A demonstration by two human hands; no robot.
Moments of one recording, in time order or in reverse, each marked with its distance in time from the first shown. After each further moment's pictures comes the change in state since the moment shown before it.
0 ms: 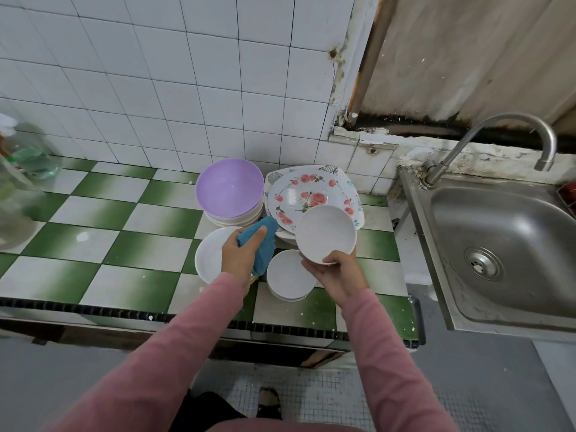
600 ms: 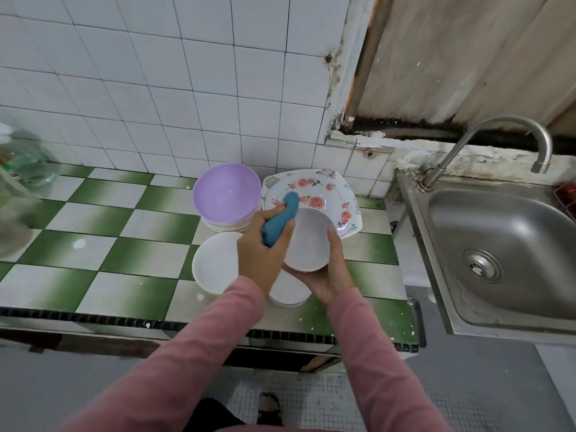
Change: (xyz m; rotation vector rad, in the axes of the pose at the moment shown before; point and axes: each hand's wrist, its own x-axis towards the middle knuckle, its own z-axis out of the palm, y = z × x) left_hand -0.038 0.019 0.031 0.165 -0.099 0.695; right_hand 0.004 0.005 0.025 0.049 -0.147 0.096
